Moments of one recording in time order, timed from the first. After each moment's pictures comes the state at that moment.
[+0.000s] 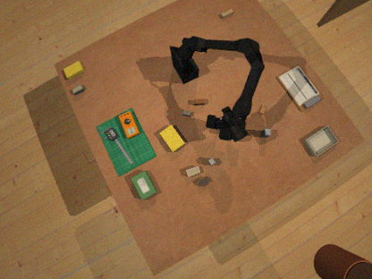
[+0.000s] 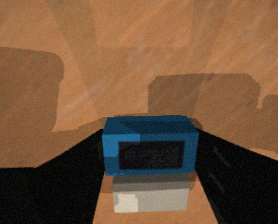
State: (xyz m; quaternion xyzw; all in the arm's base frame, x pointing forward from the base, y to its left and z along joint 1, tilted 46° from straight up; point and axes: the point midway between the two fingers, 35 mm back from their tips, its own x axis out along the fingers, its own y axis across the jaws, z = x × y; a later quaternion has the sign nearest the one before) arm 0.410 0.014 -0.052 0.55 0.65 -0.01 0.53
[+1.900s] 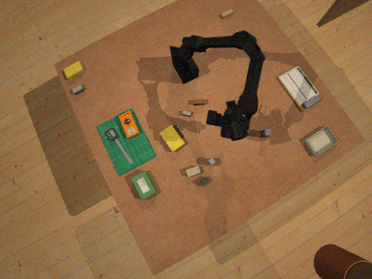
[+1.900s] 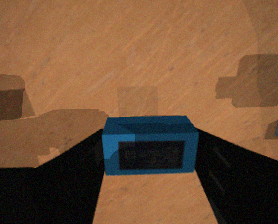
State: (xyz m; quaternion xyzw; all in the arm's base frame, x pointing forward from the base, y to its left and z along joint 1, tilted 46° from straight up) arm 0.399 -0.056 0.008 0.55 0.65 -0.01 0.53
